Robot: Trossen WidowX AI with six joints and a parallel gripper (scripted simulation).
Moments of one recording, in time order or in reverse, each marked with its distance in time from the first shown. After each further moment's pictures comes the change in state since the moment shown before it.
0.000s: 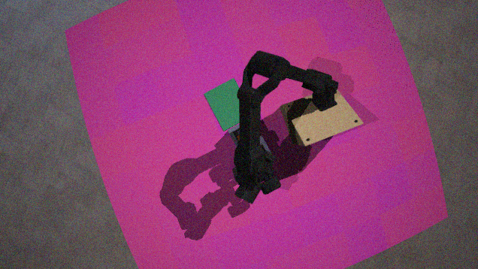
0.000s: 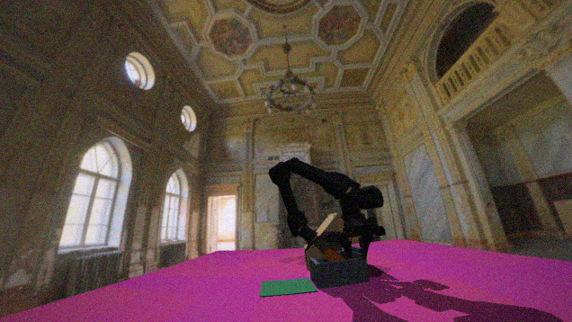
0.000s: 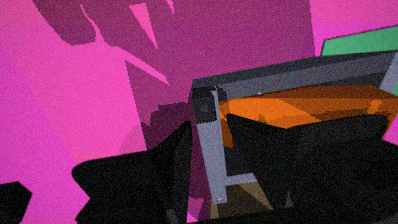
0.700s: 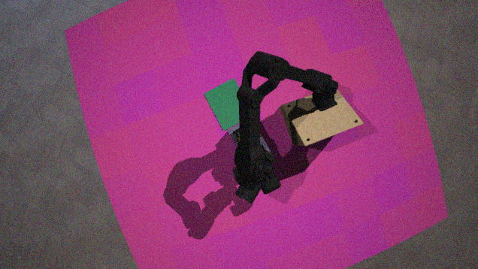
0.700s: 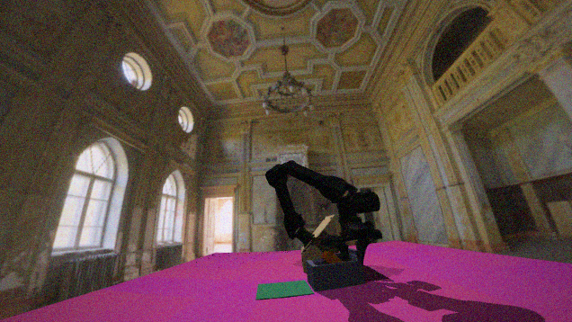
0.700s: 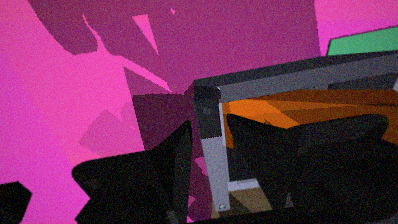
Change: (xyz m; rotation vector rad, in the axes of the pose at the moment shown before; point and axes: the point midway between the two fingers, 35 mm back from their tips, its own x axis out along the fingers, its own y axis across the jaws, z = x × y) arm 0.006 0.001 -0.001 -0.004 -0.002 0.001
